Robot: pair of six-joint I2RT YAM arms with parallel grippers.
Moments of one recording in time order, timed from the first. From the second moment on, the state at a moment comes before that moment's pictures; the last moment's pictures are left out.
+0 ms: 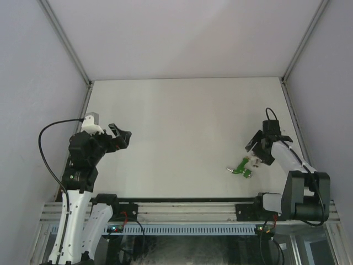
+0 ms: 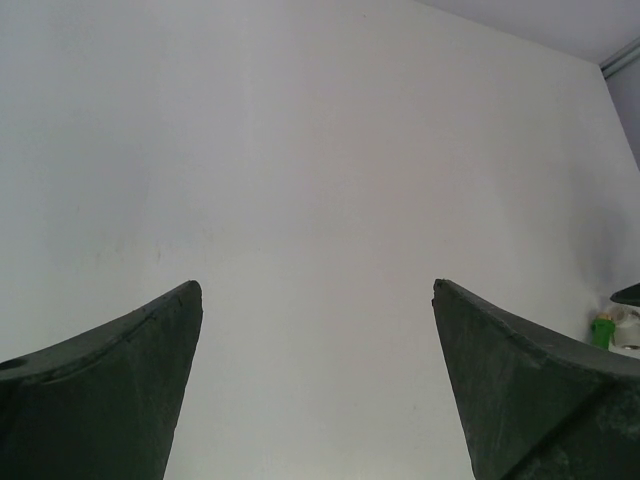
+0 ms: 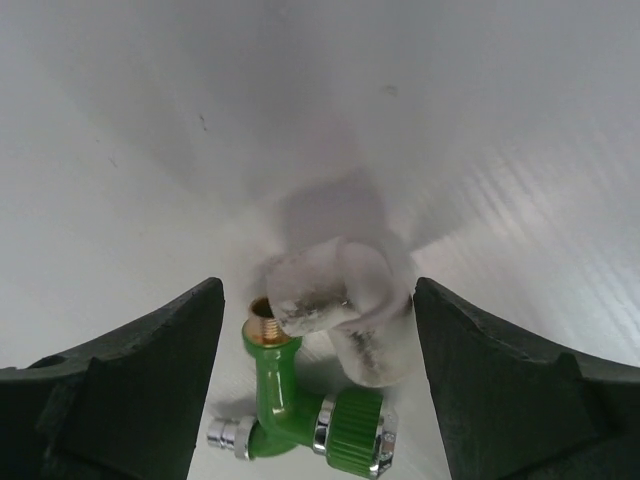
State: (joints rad) left arm -0.04 0.58 0.73 -0.49 0.20 -0.37; right arm -0.11 1.24 0.68 -0.61 0.09 0.61
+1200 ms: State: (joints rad) left arm 0.03 0.57 0.71 -0.49 0.27 -0.36; right arm -0.04 1.25 0.63 -0.52 0.18 0.66
